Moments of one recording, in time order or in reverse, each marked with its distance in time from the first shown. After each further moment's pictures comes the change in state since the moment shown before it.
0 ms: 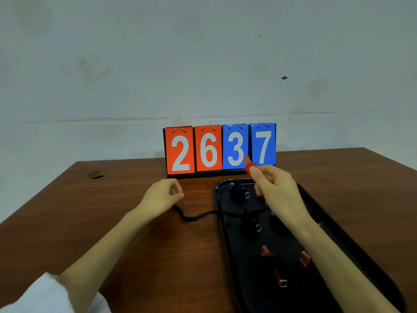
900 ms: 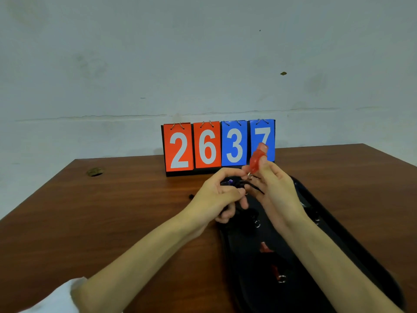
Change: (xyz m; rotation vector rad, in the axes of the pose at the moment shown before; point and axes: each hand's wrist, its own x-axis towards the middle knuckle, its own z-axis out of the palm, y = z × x) left_hand -0.063 0.111 0.015 -0.965 -0.390 0.183; right_hand -0.010 -0.002 0.009 0.736 0.004 0.202
